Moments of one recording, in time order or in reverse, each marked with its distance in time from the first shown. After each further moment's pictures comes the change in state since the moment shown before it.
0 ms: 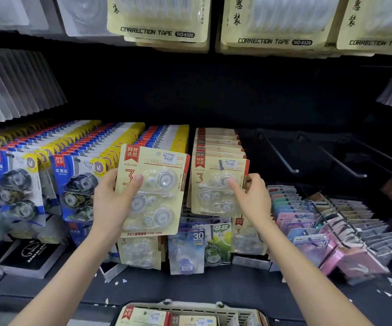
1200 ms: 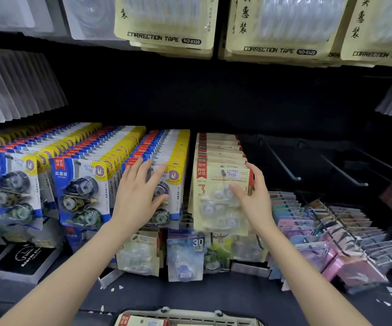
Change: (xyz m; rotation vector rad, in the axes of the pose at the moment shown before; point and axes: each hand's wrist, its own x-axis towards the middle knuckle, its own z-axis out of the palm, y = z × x) left_hand 0.045 -0.050 0.022 1.094 -0.239 0.736; right_hand -0.017 -0.027 -0.018 0.458 -0.053 -0.128
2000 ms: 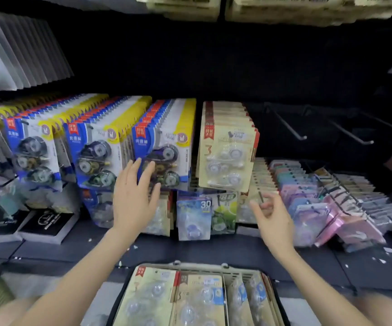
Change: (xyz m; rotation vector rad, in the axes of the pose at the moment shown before) left_hand -0.092 0.010 0.000 -0.121 0.049 -0.228; right_hand -0.108 0.072 -0.024 -0.398 0.128 0.165
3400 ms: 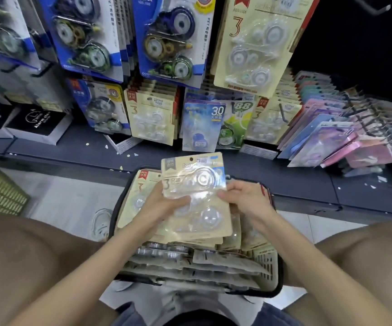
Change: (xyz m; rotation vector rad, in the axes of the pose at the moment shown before) left_hand -0.200 0.028 0.024 -1.110 -0.809 -1.107; right_hand -0.130 0.019 0.029 0.374 -0.771 0.601
